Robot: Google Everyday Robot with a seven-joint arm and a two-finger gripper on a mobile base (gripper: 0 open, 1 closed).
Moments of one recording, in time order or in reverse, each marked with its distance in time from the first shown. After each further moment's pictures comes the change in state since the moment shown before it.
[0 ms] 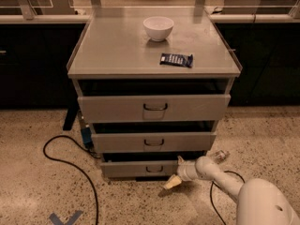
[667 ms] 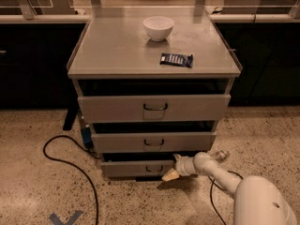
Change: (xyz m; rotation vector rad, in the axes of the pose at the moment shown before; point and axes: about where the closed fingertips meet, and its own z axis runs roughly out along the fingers) arm -0.026 -0.022 0.001 0.041 -0.022 -0.048
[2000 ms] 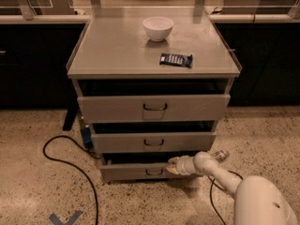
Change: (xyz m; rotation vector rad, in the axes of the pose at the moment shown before) arm 0.000 0.000 0.000 0.000 0.000 0.000
